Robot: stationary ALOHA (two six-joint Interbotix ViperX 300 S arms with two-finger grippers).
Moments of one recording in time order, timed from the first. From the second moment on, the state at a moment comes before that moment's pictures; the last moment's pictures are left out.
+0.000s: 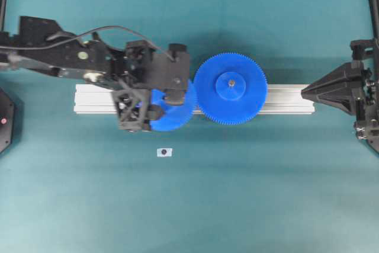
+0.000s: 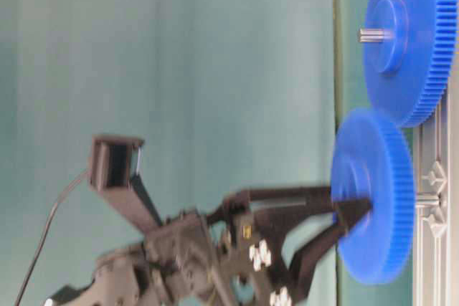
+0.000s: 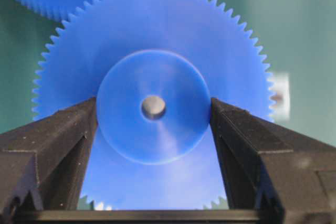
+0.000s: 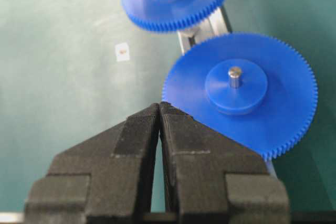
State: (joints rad) left arm 0.09 0.00 0.42 0.02 0.81 0.13; right arm -0.04 -0.96 1.16 0.05 0.20 0.20
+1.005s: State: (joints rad) left arm 0.10 0.08 0.32 0.02 0.78 0.14; right arm -0.04 -0.97 1.16 0.05 0.20 0.20
